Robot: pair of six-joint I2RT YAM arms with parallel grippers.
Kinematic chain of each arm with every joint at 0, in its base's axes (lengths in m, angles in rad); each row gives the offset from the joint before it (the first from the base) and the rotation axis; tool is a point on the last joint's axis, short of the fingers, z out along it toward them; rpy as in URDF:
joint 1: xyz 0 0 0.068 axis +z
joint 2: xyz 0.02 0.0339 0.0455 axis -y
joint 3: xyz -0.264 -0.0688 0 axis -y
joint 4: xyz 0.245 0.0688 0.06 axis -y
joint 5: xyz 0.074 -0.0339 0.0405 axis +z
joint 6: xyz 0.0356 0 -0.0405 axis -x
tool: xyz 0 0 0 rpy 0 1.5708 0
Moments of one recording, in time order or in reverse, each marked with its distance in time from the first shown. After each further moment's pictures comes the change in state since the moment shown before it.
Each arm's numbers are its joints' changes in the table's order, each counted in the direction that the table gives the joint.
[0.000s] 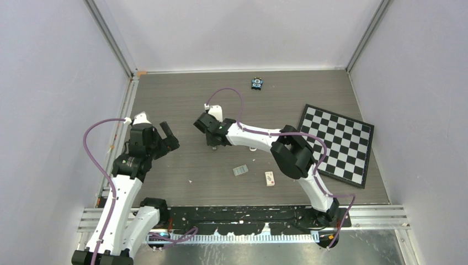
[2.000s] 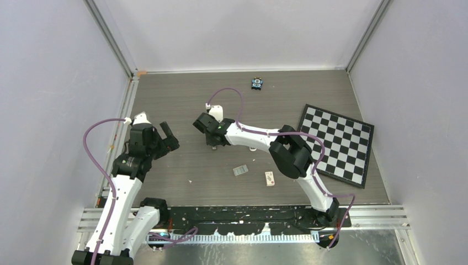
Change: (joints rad) left arm 0.000 0.000 0.002 -0.007 0.000 -0.002; right arm 0.000 -0.024 0.023 -0.014 -0.021 -0.056
